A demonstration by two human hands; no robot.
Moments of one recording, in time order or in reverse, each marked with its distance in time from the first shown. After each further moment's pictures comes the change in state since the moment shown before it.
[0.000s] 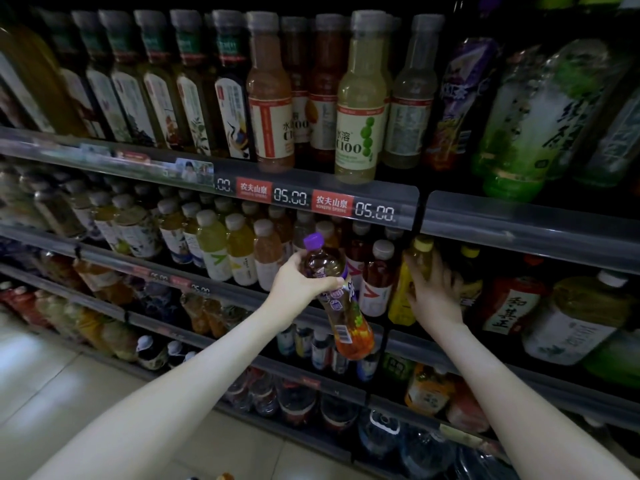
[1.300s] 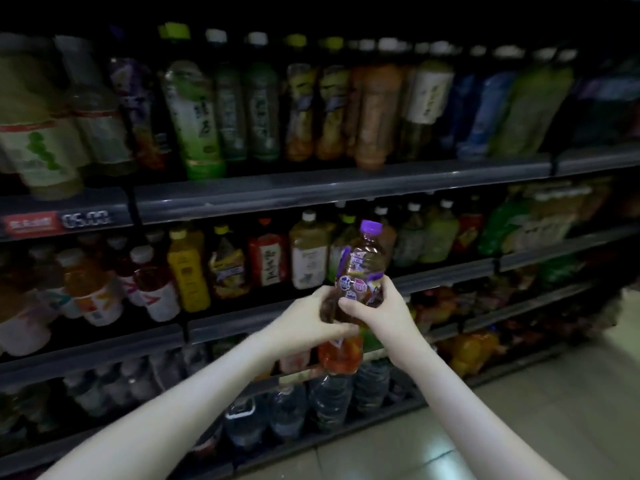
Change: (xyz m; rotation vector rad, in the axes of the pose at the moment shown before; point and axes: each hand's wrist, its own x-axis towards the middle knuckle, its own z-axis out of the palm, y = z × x) left_hand -0.182 0.056 0.271 0.405 -0.977 0.256; right_hand -0.257 0.145 -0.194 1.236 0.148 0.775
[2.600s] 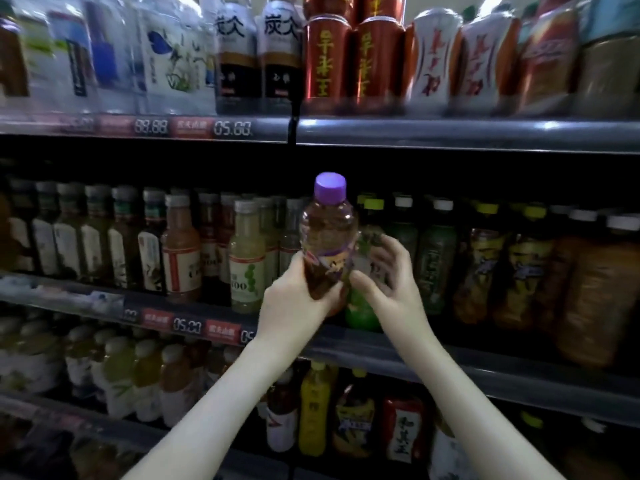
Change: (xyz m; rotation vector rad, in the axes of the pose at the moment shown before) left_hand -0.025 0.053 -0.237 0.425 1.292 0.207; right_hand 0.147 -0.197 0.174 0.102 -0.375 -0.717
